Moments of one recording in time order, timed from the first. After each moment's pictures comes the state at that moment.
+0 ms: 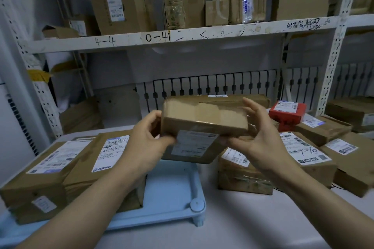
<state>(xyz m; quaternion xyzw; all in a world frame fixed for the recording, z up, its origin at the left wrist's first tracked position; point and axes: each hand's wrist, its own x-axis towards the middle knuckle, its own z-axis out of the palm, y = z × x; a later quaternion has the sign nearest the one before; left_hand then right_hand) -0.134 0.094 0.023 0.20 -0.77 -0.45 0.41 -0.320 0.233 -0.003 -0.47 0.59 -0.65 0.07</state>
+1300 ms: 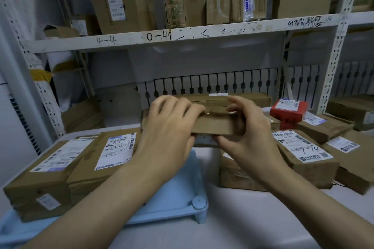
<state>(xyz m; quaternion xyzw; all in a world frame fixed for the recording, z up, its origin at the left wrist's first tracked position) -0.147 0.118 0.041 0.15 -0.90 0.21 0.36 -0.292 0.224 0.005 -0.50 0.66 -0.53 -0.16</state>
